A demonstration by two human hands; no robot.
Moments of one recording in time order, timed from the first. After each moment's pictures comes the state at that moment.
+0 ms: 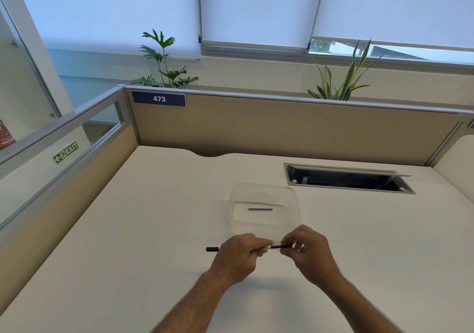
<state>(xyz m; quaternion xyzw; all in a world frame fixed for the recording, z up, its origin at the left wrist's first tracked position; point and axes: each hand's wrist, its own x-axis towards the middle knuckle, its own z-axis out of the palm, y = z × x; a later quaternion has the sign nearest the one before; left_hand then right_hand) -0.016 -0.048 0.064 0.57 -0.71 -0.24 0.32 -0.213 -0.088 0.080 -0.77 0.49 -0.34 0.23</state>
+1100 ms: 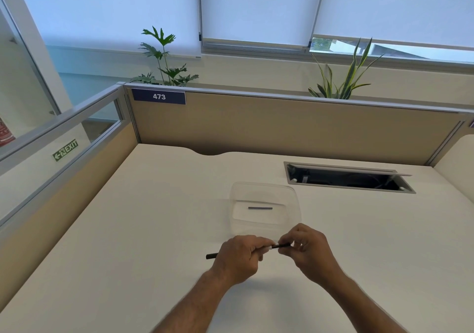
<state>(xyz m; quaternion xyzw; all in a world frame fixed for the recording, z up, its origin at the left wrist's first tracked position) -0.018 -0.049 0.057 0.57 -0.73 -0.21 0.32 -0.217 -0.094 0.079 -0.79 0.46 -0.32 0.23</state>
